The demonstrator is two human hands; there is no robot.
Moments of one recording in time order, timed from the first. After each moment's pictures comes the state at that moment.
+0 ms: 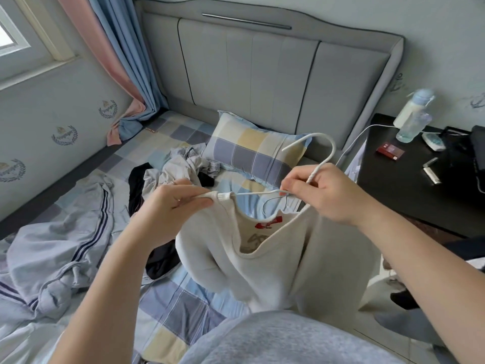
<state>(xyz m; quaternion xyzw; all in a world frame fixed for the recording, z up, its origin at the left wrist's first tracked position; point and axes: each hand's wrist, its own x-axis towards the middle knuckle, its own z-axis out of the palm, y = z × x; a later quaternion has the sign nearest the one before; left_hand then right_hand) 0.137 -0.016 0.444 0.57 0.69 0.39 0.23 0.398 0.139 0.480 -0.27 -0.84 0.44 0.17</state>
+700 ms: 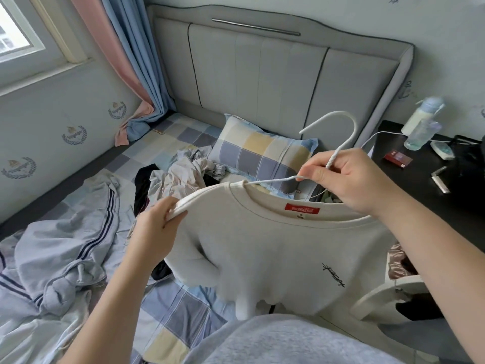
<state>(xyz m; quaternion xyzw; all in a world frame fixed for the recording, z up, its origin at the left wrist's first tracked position) 0.115 -0.038 0.390 0.46 0.81 0.34 0.07 0.403 0.151 0.506 -0.29 -0.83 0.42 0.23</state>
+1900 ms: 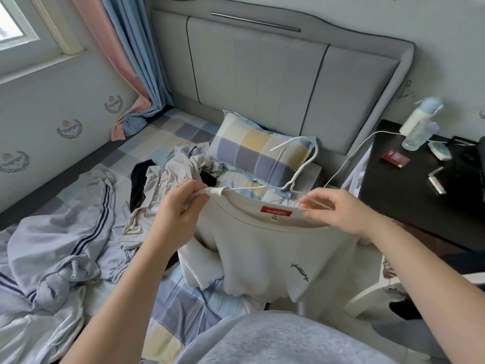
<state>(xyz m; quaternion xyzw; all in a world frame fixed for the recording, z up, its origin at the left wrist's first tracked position) 0.151 -0.004 0.414 0.53 0.70 0.46 0.13 0.431 0.179 0.419 -0.36 -0.80 0.47 0.10</state>
